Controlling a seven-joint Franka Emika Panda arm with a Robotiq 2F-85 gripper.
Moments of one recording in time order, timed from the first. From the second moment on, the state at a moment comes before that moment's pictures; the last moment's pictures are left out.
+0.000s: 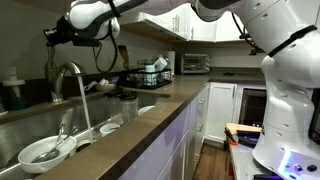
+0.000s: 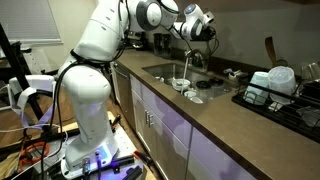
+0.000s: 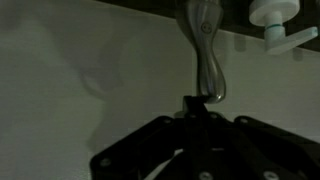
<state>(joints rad) 0.18 0.63 -0.03 -1.31 -0.01 2.99 -0.04</state>
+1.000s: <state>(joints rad) 0.17 0.43 -0.01 -1.66 -0.01 3.02 -0.04</state>
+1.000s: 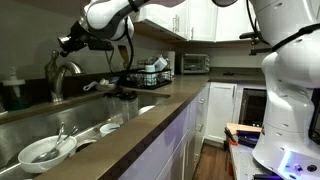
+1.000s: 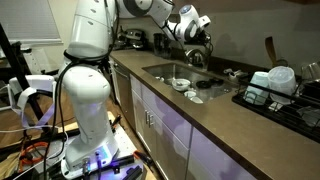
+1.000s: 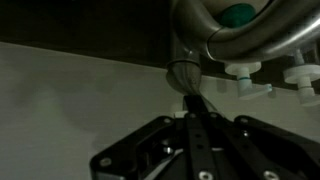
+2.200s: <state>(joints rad) 0.28 0.42 -0.12 -1.69 -0.01 3.27 -0.01</state>
